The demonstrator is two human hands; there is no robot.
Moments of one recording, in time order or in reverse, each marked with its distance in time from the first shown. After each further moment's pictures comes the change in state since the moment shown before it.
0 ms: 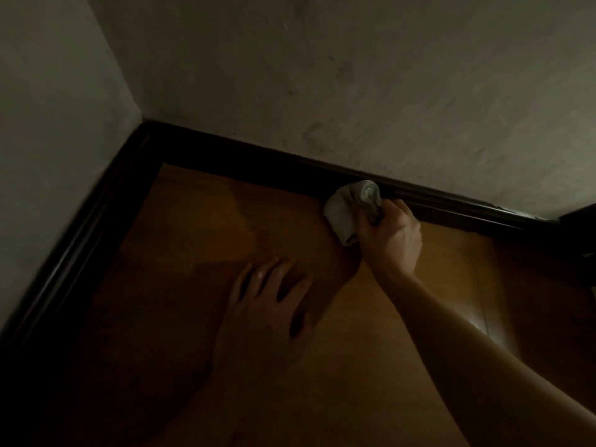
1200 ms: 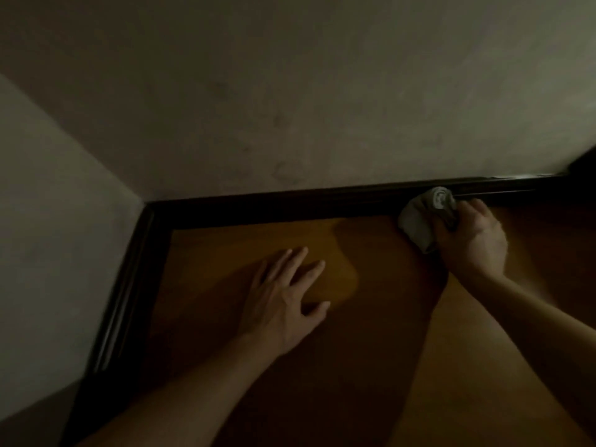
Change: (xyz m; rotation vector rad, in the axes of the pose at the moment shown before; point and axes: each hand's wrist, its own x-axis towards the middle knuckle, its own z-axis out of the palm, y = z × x) left_hand 0.071 -0.019 -0.024 0.200 -0.295 0.132; right_hand 0.011 0.101 -0.050 -0.109 0.013 0.176
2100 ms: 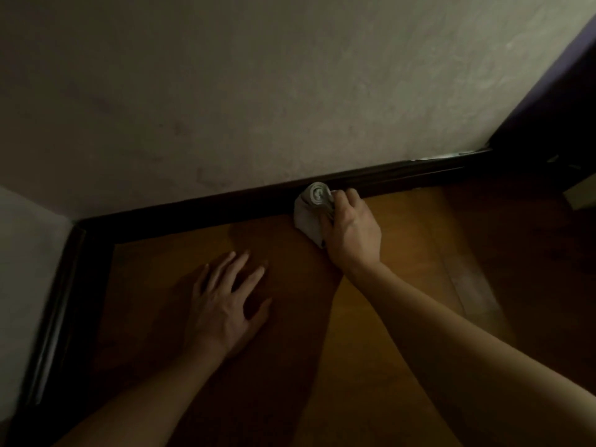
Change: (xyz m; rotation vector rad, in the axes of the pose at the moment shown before) left_hand 0.000 0.014 0.003 0.081 0.062 -0.053; right_hand -0.016 -0.055 0.023 0.177 -0.098 -0.134
